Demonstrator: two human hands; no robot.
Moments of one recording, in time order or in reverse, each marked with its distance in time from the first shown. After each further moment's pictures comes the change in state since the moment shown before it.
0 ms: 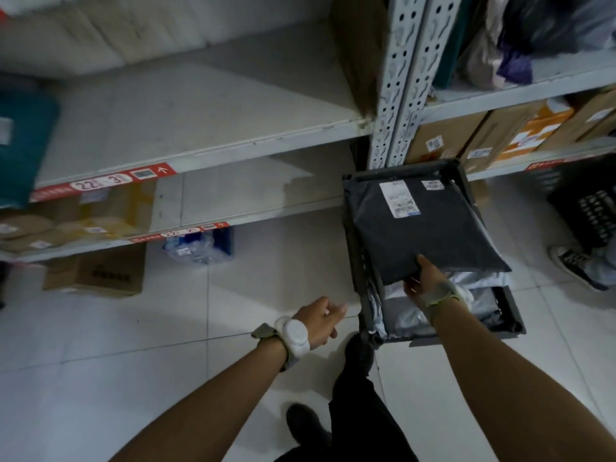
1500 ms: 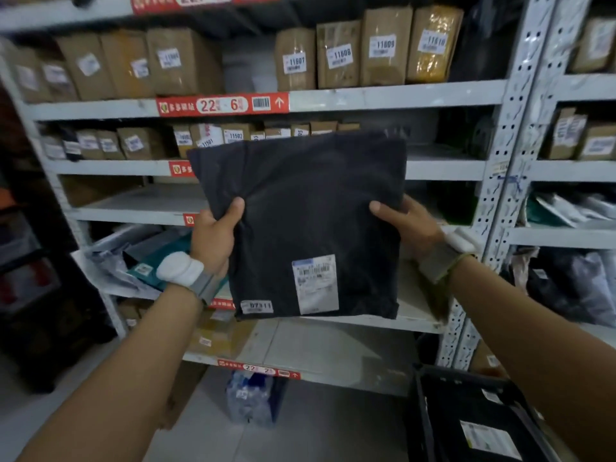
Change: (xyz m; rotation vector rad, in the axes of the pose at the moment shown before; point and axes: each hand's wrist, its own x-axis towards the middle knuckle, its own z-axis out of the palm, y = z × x) left_hand -0.404 0.045 -0.306 -0.847 1.207 1.038; right_hand -0.487 -0.110 0.184 -0.456 -0.967 -1.269
